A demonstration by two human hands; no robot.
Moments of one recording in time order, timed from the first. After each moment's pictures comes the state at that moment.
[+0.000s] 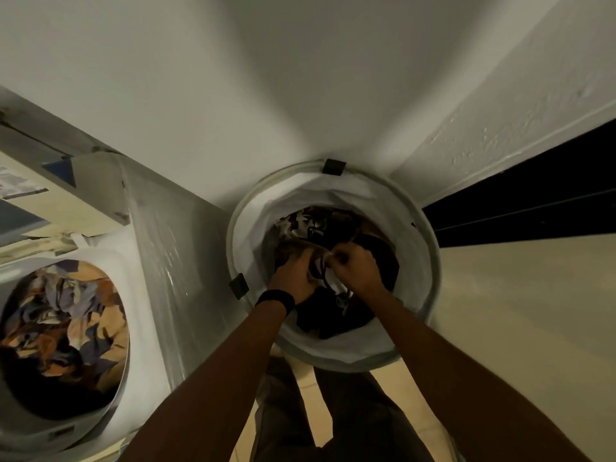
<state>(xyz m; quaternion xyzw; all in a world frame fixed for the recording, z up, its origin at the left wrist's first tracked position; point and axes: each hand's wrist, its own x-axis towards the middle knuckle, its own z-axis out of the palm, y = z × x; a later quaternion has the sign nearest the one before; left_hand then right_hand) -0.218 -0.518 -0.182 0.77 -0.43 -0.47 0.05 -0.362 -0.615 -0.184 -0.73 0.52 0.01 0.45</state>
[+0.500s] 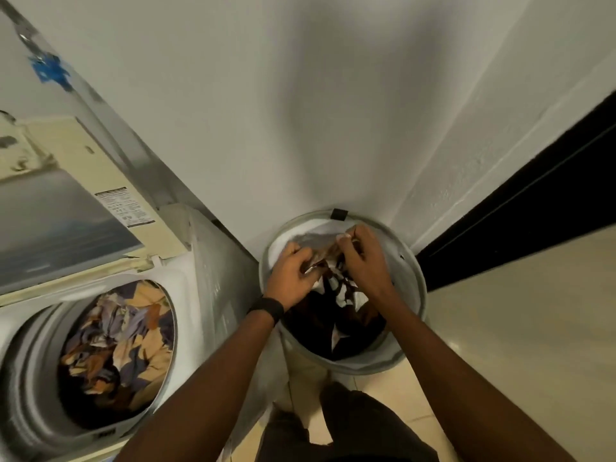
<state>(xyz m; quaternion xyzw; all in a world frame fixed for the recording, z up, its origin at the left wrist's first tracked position) -0.195 -0.522 -0.041 0.76 -0.47 -0.31 0.33 -0.344 -0.621 -0.009 -0.66 0.43 -0.28 0.55</state>
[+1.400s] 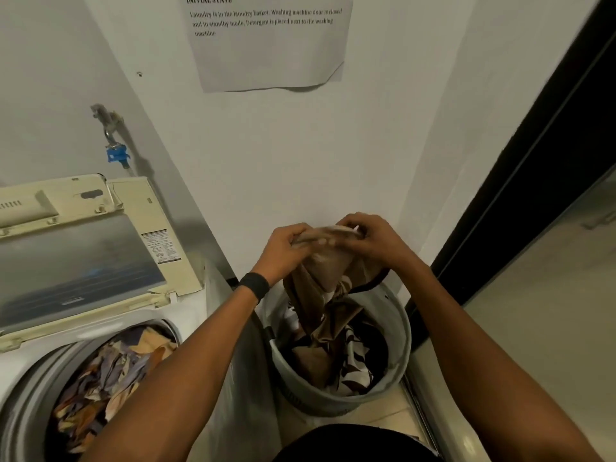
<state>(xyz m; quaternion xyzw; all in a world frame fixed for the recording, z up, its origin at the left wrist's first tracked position) -0.186 -0.547 0.127 0.65 -0.50 -0.31 0.48 -0.370 -0.679 0.136 -0.85 0.26 -0.21 0.40</state>
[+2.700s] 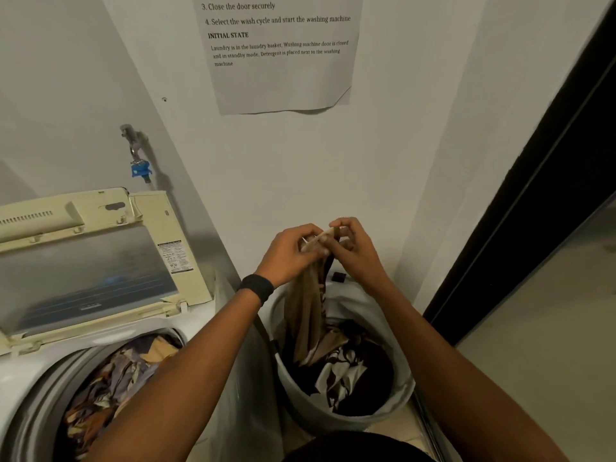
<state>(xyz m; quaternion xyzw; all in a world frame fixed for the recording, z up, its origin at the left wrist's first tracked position) -0.176 -0.551 0.148 0.68 -0.59 -0.20 0.40 -0.328 -0.646 0.121 -0.71 0.29 -0.34 0.55</state>
